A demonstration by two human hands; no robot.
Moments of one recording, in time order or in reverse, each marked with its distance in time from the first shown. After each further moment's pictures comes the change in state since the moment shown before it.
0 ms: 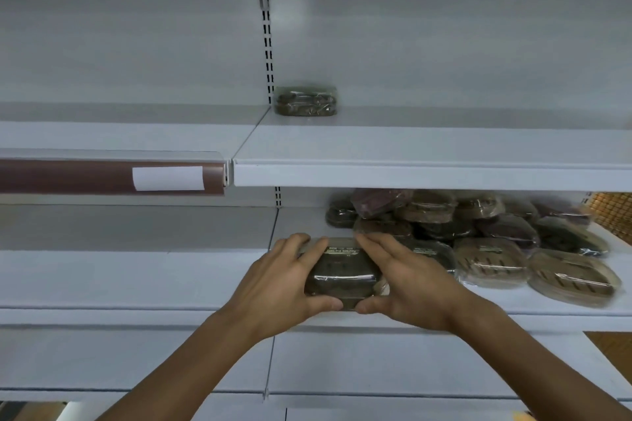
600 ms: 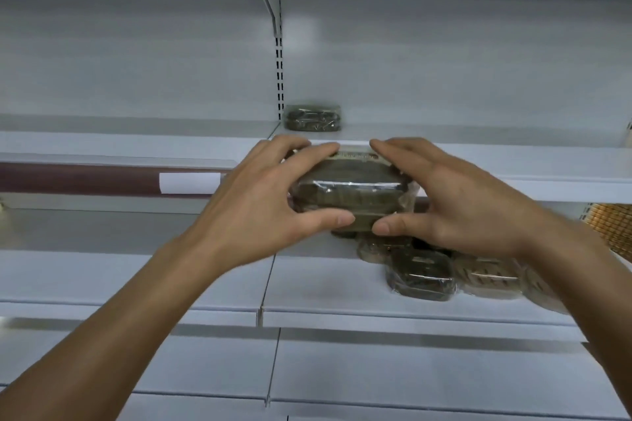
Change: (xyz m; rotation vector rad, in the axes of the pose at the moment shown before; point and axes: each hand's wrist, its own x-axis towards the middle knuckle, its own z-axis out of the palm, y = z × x) left_hand -0.009 0.039 -0.145 -0.067 0.374 0.089; right_hand -0.037 -0.034 -0.143 -0.010 0.293 -0.155
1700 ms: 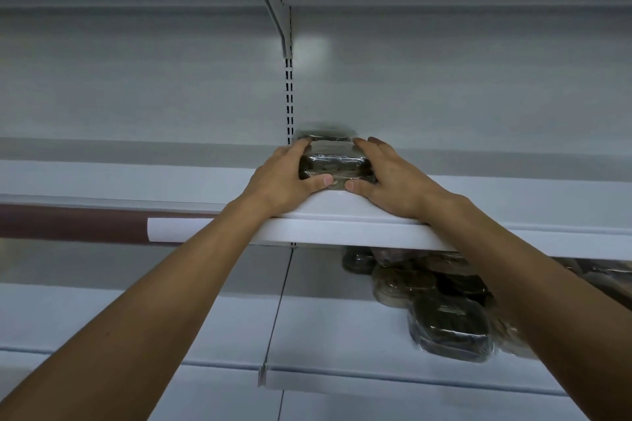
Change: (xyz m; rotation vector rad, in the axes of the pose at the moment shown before) left_hand 0.132 -0.113 0.071 -0.132 -0.105 -0.353; right_hand 0.172 0.082 0.076 0.146 0.034 0.175
